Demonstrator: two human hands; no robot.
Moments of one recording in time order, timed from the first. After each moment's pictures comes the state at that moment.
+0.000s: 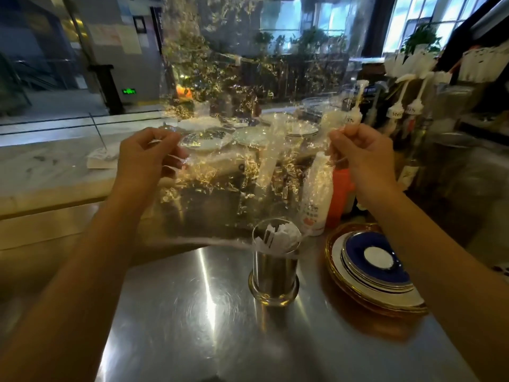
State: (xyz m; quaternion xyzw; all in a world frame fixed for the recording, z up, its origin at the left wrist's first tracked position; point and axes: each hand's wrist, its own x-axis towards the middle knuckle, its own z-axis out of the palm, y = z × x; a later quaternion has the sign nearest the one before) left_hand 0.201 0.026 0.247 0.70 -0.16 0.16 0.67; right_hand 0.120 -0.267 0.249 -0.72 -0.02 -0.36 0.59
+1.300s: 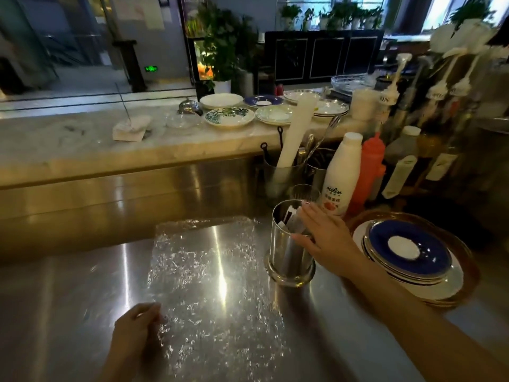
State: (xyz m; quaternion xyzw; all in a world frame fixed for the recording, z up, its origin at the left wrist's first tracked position) left_hand 0.085 0.138 -0.030 0.73 0.25 0.00 0.63; right_hand 0.126 -0.244 0.071 -0.98 -0.10 -0.11 0.12
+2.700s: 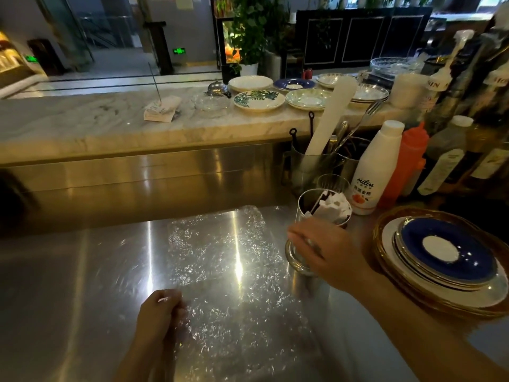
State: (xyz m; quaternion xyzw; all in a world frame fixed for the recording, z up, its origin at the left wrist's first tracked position) left_hand 0.061 0.128 -0.027 0.69 0.30 -0.02 0.66; right_hand 0.084 -0.173 0.110 -0.88 -0.29 -0.24 0.30
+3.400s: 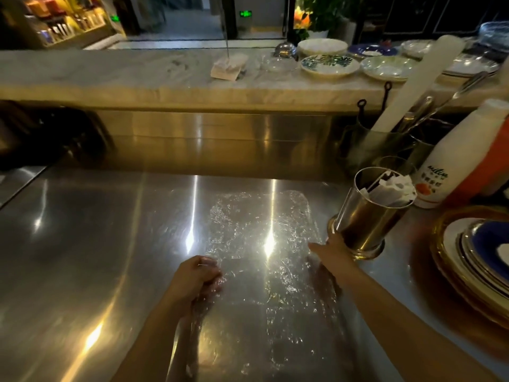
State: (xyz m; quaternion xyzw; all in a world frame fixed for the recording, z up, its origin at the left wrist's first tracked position) left_hand 0.011 0.136 -0.016 0.66 0.27 -0.07 0.70; right_hand 0.107 -0.128 -0.011 -0.81 0.18 0.16 0.54
